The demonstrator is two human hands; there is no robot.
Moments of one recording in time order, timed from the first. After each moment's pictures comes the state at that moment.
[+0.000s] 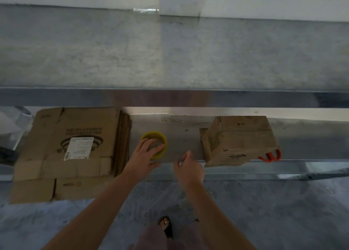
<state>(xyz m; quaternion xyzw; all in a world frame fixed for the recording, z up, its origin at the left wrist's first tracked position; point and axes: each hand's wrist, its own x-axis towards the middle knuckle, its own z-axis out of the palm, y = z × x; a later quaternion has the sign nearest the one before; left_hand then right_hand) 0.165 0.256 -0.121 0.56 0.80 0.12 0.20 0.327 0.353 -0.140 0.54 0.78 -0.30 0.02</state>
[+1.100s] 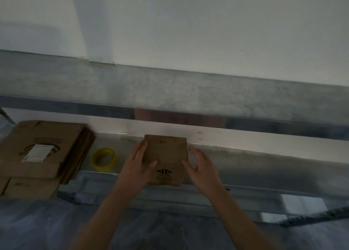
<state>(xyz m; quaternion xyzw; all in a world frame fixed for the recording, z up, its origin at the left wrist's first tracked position) 0.371 0.365 -0.006 0.39 0.83 0.37 0.14 0.534 0.532 -0.008 0.35 0.87 -0.34 -0.09</state>
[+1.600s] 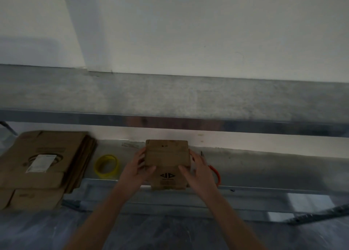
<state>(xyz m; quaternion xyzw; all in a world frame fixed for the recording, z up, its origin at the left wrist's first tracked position) 0.353 0.364 -0.019 0.29 0.70 0.56 0.34 0.521 0.519 -0.020 0.36 0.80 -0.45 -0.14</state>
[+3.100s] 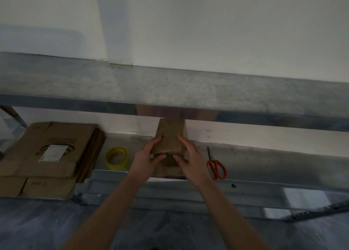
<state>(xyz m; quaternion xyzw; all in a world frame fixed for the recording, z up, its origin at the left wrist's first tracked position) 0.336 0.360 -0.014 0.38 0.76 0.49 0.19 0.477 0.486 -0.015 0.26 0.84 -0.43 -0.21</state>
